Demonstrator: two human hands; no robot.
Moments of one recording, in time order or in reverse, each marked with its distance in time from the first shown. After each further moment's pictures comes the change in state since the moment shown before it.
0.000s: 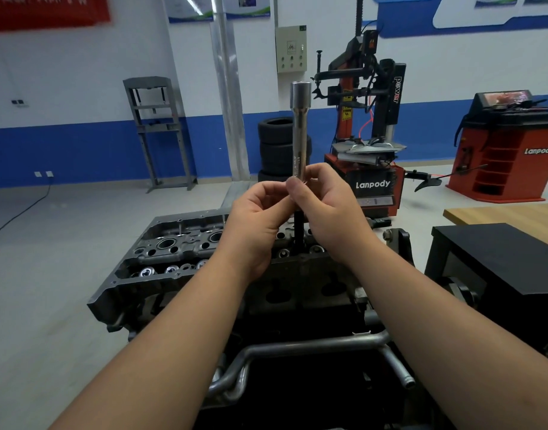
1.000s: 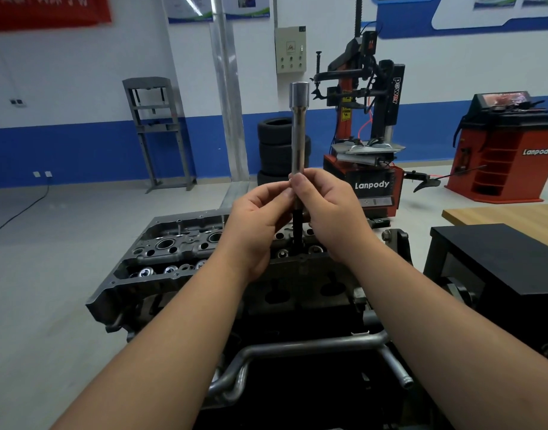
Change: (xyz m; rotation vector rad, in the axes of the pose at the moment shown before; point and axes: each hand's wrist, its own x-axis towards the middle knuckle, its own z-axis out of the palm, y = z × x) left_hand 0.003 -0.001 0.000 0.012 -0.011 -0.027; right_hand 0.001 0.000 -0.002 -0.047 0.011 0.019
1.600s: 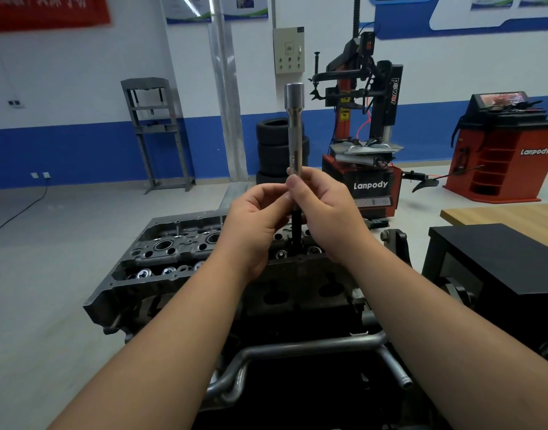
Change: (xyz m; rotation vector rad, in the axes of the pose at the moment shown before) left_hand 0.000 0.001 0.001 0.032 0.029 -0.009; right_hand -0.001 -0.002 0.002 0.059 -0.023 -0.002
